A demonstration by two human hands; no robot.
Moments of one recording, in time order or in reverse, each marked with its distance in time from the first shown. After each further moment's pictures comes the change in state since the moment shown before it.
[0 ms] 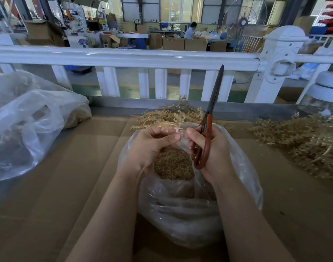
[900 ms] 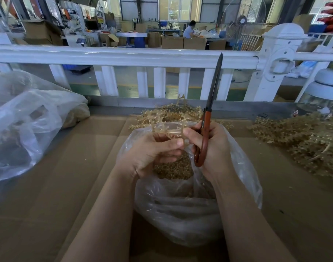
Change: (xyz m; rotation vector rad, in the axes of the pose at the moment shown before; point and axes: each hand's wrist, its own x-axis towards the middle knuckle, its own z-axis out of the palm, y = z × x) left_hand -0.003 0.002 -0.010 0.111 -0.261 -0.186; right_hand -0.001 -0.004 0.002 -0.089 0.019 -0.105
